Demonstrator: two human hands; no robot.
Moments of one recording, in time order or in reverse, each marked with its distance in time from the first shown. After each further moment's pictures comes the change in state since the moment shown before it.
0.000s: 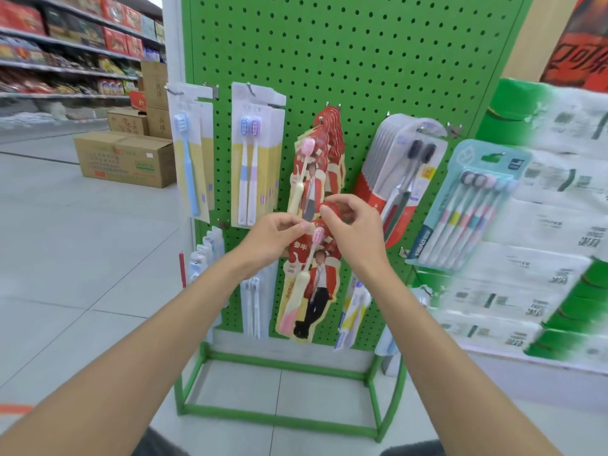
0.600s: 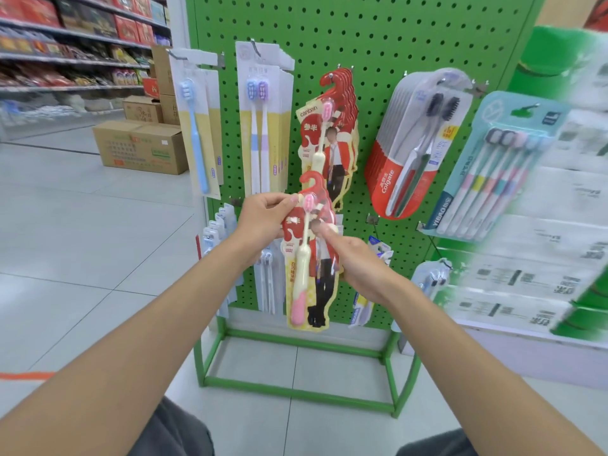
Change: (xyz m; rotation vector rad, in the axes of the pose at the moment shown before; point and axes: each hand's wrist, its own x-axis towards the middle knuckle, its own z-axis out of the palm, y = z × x) left_hand -0.015 -0.022 -0.002 -0.105 0.303 -0.095; right_hand -0.050 0.050 0.020 0.258 -0.543 0.568
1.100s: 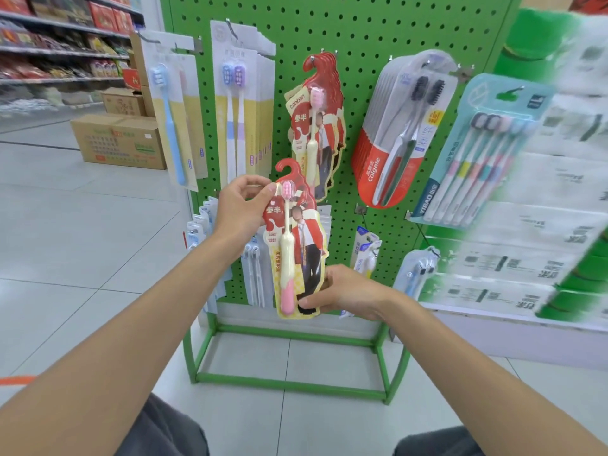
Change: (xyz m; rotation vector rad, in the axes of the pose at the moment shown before) left_hand 0.006 -0.007 0.000 0.023 0.148 0.074; right_hand -0.022 0.036 -0.010 -0.131 -0.334 0.070
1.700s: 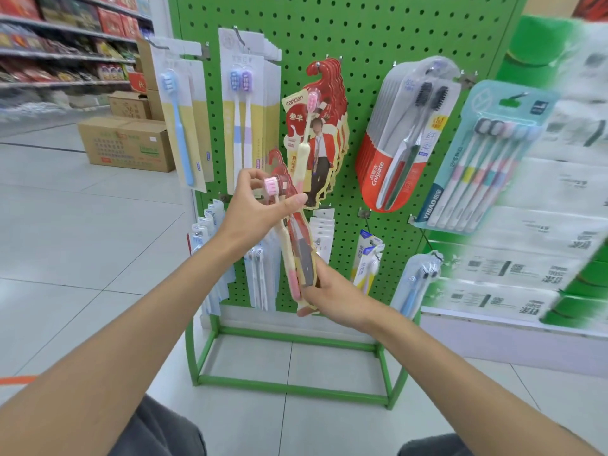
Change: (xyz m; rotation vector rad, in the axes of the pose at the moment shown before) left_hand -0.015 0.010 -0.010 0.076 -0.202 0.113; right_hand 0.003 -0.008 0.030 -0.125 0.123 -0.213
